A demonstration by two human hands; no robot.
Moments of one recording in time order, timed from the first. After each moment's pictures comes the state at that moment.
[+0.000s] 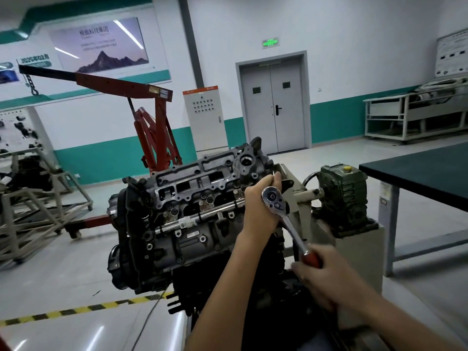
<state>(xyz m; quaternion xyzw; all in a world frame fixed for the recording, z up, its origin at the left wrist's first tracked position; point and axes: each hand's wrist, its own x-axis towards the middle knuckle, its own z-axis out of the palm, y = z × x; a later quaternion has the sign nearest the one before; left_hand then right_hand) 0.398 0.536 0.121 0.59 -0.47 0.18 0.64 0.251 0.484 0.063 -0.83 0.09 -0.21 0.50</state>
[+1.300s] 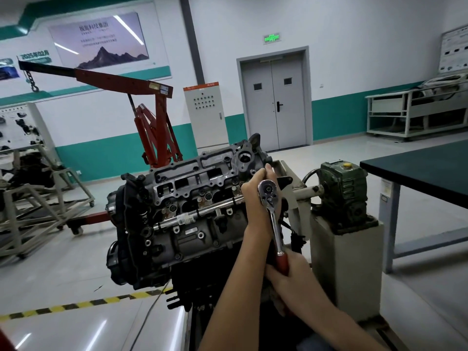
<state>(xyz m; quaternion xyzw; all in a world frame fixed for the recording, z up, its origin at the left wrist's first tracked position) 0.395 0.521 0.124 0.57 -0.36 0.23 0.69 0.271 0.533 0.053 -0.76 0.08 -0.22 0.60</state>
